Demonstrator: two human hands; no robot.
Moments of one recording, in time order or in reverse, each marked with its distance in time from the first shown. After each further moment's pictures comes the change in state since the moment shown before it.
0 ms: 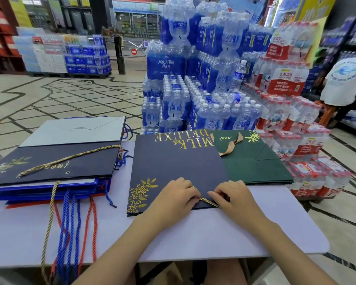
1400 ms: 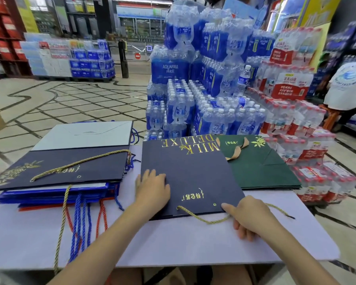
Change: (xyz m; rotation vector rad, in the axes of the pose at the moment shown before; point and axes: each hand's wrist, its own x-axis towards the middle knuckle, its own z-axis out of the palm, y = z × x) left_hand -0.007 -0.057 -0.019 0.162 -0.003 -0.630; right_hand 0.003 -0.059 -0.045 -0.003 -0.544 0.842
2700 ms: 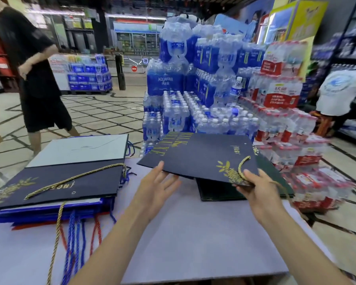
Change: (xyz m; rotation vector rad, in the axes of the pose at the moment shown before) left_hand 0.006 0.024 -0.038 -2.159 -0.285 -0.233; right_hand 0.022 -0.014 -0.048 1.540 0.280 -0.195
